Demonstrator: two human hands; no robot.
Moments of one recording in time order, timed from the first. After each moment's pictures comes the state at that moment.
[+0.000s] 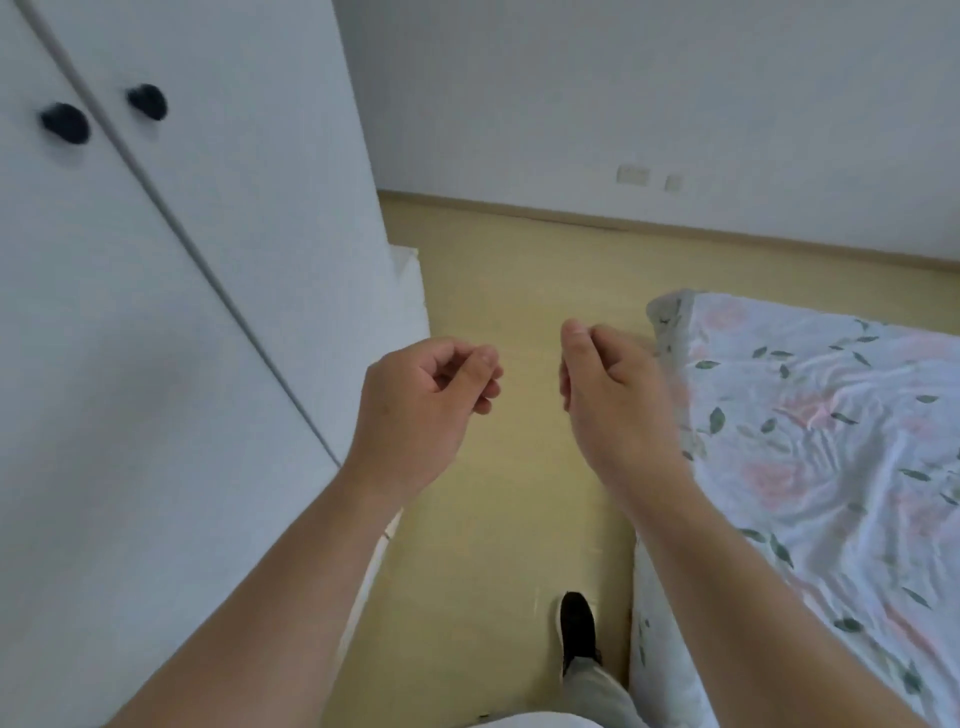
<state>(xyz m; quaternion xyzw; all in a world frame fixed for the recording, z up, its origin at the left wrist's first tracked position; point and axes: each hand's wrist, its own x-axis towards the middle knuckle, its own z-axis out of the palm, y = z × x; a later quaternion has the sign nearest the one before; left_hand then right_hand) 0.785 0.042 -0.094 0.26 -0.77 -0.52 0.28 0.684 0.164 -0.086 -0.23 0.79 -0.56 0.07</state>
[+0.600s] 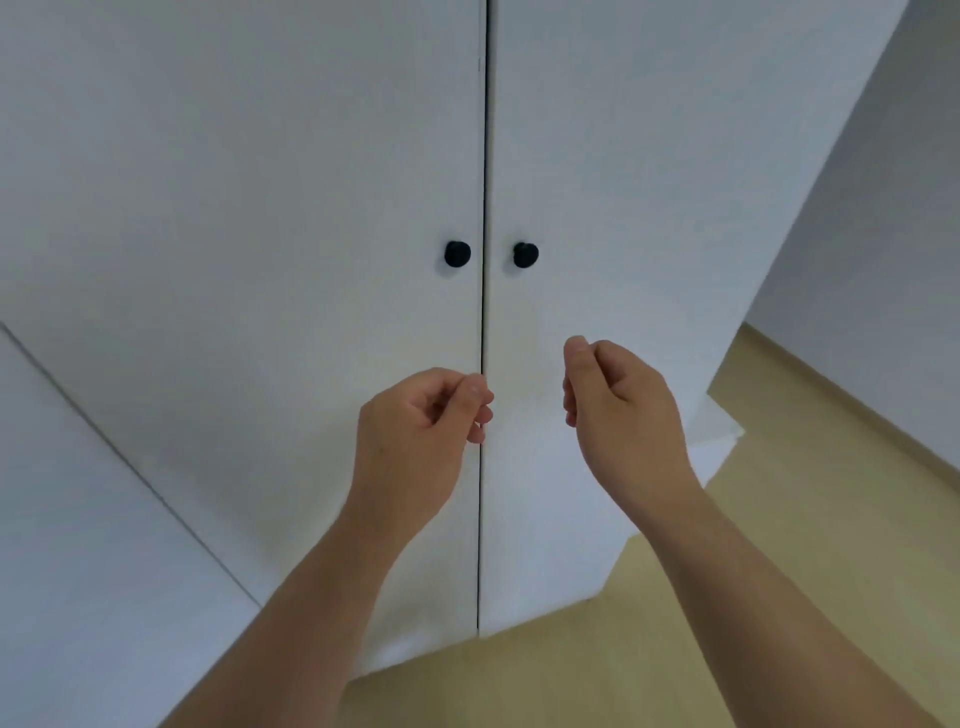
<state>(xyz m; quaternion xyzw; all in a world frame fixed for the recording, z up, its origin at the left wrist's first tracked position) 0.770 -0.059 -0.040 0.59 -0.52 -0.25 0.57 0.608 -0.090 -0.017 -0.62 0.54 -0.48 0.31</state>
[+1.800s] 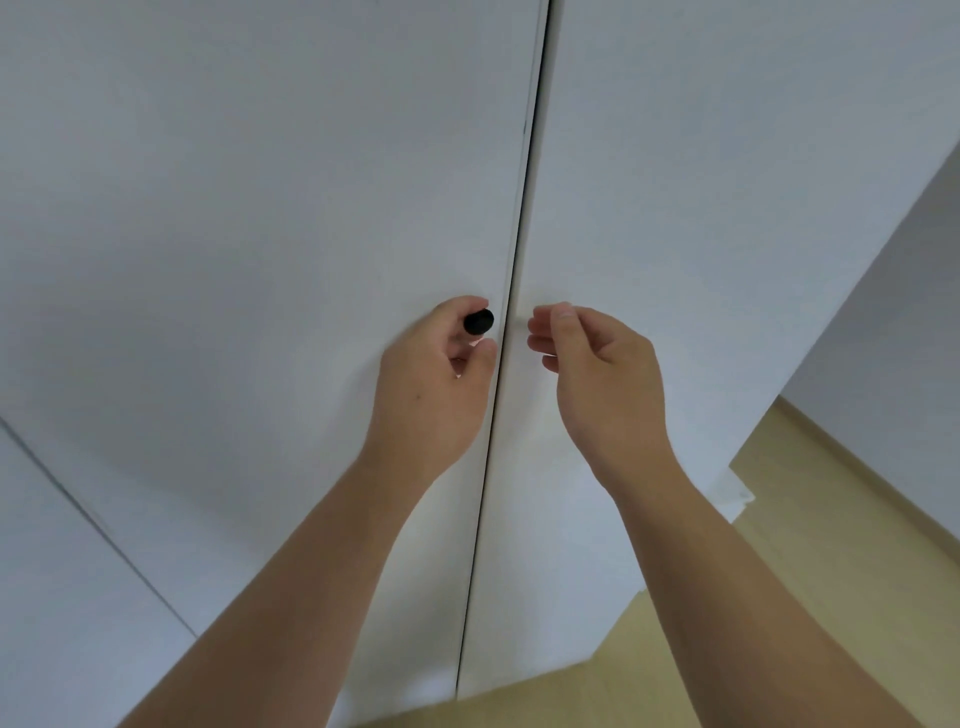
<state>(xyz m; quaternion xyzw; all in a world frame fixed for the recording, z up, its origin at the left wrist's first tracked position) 0.789 -0.162 -0.001 0.59 -0.56 -0.12 0.57 0.655 -0.181 0.023 -0.62 0.50 -0.52 0.32</state>
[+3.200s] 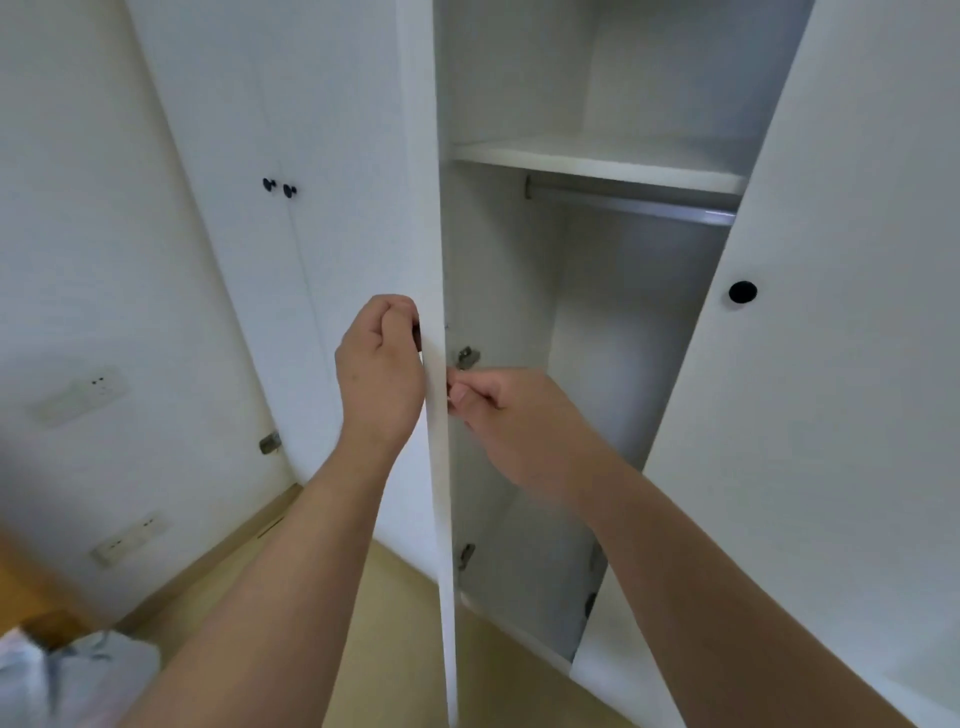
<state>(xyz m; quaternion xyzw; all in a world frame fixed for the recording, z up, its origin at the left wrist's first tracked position) 0.728 0.102 0.000 0.68 -0.18 0.13 0.70 0.631 0.001 -0.005 -0.91 0.05 -0.15 0.39</state>
